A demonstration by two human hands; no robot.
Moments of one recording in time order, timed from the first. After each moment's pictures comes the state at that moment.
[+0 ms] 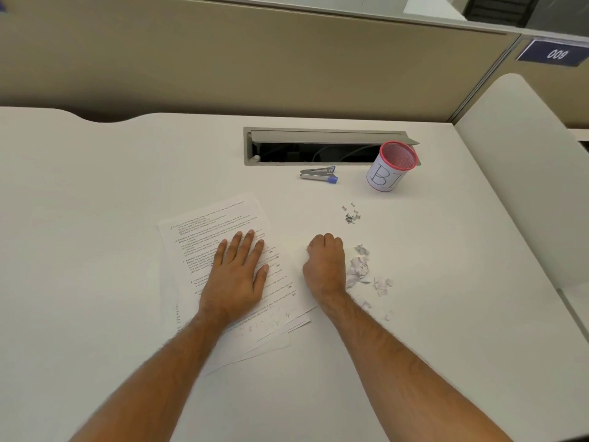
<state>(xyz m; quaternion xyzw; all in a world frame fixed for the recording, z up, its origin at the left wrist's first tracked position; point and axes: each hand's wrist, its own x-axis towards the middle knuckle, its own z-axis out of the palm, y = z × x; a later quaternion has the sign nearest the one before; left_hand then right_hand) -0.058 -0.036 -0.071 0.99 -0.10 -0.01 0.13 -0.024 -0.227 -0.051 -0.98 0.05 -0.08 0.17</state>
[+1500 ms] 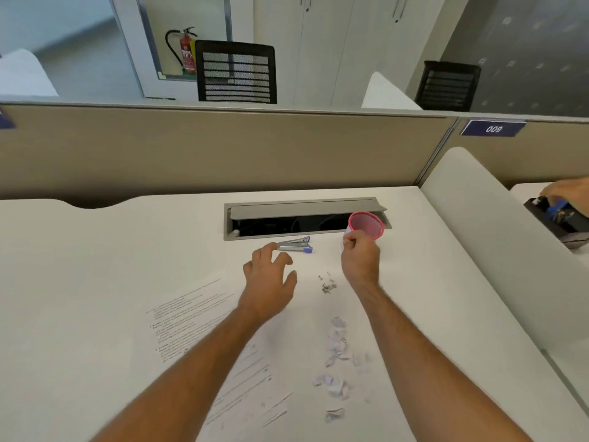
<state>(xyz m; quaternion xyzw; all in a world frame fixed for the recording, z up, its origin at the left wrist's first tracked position) 0.056 -0.140 0.040 0.95 -0.06 0.00 0.30 0.100 -0.333 0.056 -0.89 0.17 -0.16 0.40</state>
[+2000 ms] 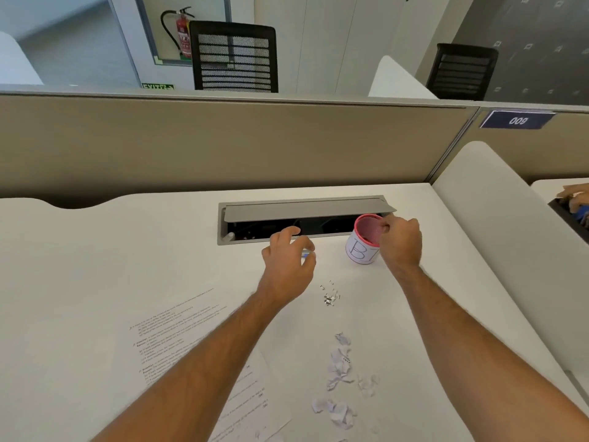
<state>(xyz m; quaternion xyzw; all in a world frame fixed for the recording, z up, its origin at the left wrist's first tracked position) 0.120 -0.180 0.046 0.92 -0.05 0.00 0.38 0.174 -0.413 0.052 -0.95 0.21 -0.14 0.18</state>
